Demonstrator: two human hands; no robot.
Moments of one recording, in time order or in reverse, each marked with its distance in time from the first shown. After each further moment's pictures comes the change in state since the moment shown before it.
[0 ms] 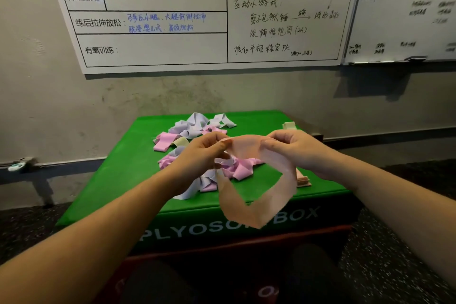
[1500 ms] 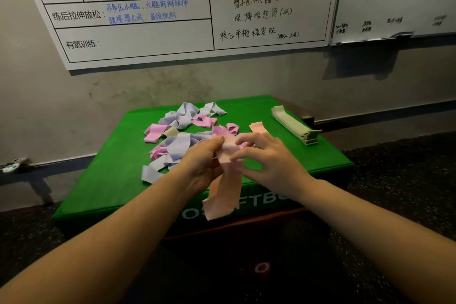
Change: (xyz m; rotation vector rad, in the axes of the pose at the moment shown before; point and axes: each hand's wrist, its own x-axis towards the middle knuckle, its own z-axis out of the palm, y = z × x) left_hand -0.002 -0.011 0.058 -0.540 0.215 -0.476; right_hand -0.034 0.051 0.038 -0.655 0.227 -0.687
